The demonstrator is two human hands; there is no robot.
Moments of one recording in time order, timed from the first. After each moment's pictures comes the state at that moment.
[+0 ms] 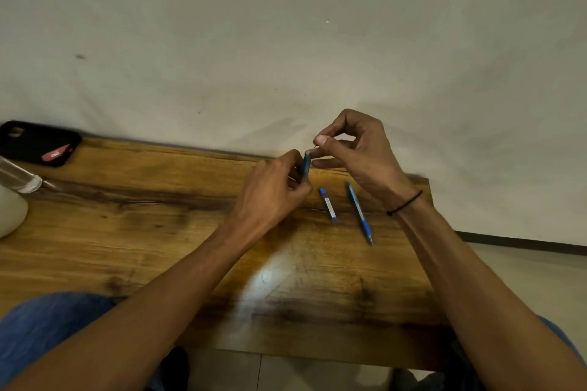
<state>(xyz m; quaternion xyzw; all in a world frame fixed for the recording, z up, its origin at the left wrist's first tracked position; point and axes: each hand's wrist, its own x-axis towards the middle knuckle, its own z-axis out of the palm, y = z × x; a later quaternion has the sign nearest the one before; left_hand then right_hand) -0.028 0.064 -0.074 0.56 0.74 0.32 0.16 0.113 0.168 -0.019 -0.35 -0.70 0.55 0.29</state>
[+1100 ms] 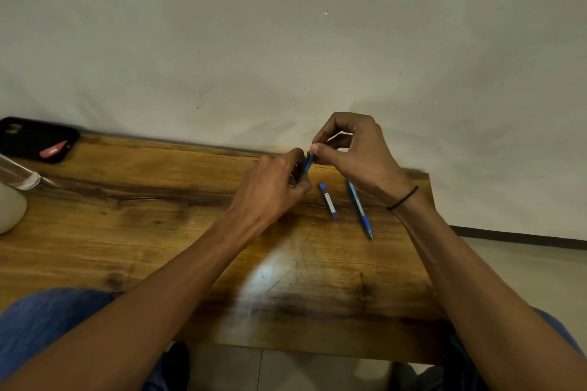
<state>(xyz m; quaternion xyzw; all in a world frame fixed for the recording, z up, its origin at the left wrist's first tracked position) -0.030 0.060 -0.070 0.60 0.73 0.29 0.12 0.111 0.165 -0.014 -0.36 -0.80 0.42 0.23</state>
